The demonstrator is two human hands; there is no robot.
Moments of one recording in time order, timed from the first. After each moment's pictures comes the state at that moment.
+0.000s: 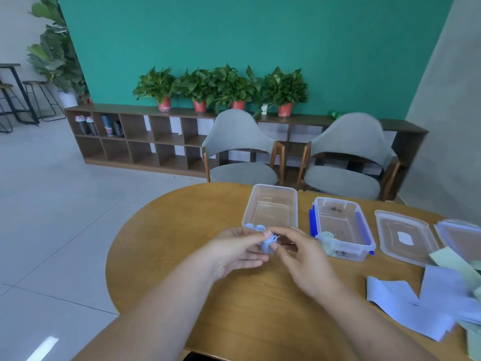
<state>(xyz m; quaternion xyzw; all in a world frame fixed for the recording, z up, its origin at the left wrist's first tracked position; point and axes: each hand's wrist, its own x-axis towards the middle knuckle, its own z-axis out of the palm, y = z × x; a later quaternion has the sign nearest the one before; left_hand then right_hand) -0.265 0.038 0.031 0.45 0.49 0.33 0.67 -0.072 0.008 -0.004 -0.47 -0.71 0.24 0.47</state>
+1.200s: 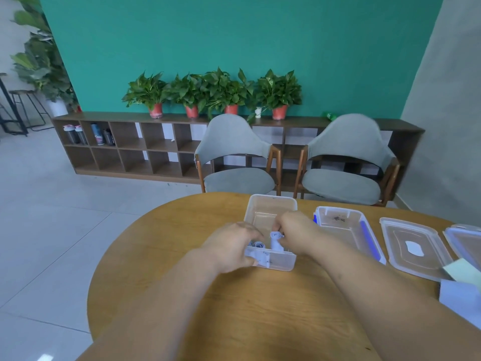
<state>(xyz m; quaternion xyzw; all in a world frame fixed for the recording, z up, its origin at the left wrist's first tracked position) -0.273 0.134 0.018 0.89 0.44 0.09 0.07 -0.060 0.144 0.034 -0.65 -0.75 0.08 0.01</state>
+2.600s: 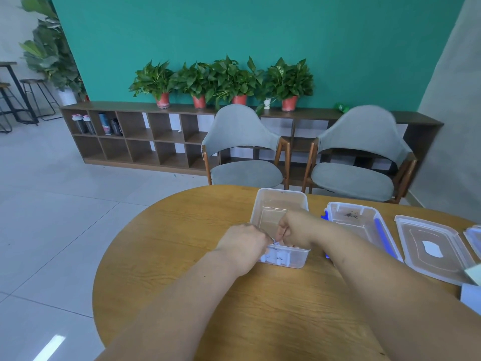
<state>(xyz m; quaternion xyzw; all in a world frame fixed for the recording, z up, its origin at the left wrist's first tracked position) -0.256 0.141 -0.011 0.89 0.45 0.02 -0.07 -0.064 0.160 0.034 -0.61 -0.76 0.21 -0.01</state>
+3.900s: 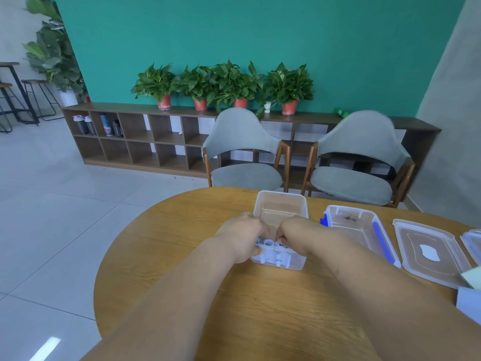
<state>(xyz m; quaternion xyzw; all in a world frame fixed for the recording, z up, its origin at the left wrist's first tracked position) -0.263 0.149 0.019 0.85 0.52 0.03 0.07 -0.070 0.169 0.017 -0.59 -0.79 0.10 -0.12</state>
